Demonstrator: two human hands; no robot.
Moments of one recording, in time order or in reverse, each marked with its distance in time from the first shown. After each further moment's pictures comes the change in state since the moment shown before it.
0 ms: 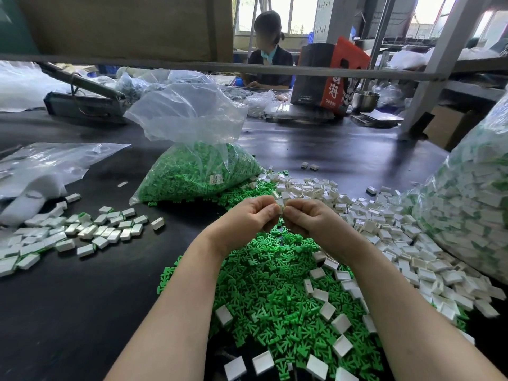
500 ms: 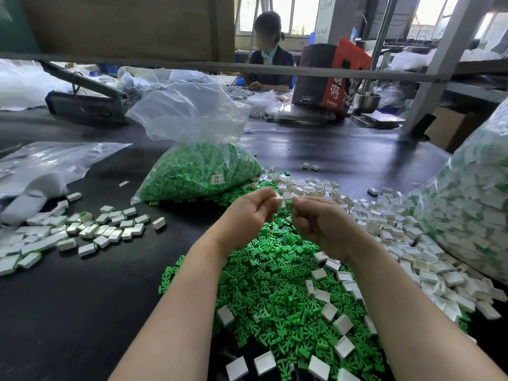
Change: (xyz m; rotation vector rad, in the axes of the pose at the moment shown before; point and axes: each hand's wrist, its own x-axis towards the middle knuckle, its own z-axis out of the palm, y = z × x) left_hand 0.004 0.000 0.001 0.153 0.146 0.096; right_hand 0.003 -0.003 -0.004 0.425 0.058 0.205
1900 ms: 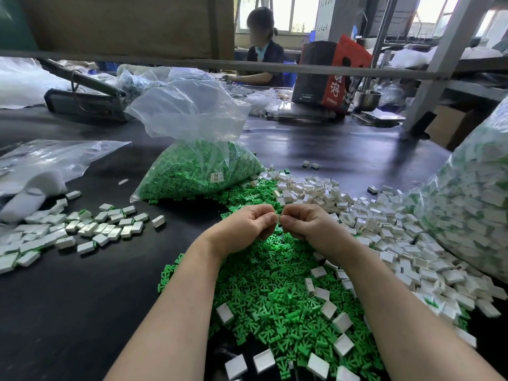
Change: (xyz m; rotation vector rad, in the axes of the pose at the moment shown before) left_hand -0.003 -0.019 0.003 -0.087 -0.192 -0.152; right_hand 0.002 0.018 0.001 -0.502 -0.014 -0.166
